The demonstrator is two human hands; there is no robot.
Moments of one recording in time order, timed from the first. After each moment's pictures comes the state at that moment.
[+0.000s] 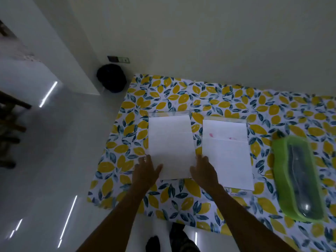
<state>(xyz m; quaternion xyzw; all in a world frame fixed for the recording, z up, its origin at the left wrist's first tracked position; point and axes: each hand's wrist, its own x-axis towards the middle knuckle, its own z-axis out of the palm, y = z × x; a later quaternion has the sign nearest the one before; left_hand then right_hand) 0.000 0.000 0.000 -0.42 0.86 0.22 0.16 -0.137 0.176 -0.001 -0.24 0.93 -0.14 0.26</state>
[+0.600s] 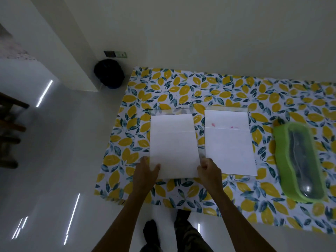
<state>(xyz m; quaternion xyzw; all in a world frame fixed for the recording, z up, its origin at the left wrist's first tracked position) 0.045 0.012 0.006 -0.49 0.79 0.38 0.02 -0.091 0.197 0.012 -0.04 0.91 -0.33 0.26</state>
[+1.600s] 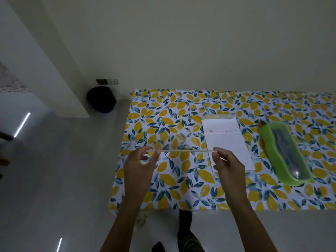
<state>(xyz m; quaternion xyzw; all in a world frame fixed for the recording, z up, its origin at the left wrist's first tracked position) 0.104 -0.038 0.140 -0.34 0.78 0.47 -0.24 -0.001 0.183 0.164 -0.02 0.79 -0.60 0.06</state>
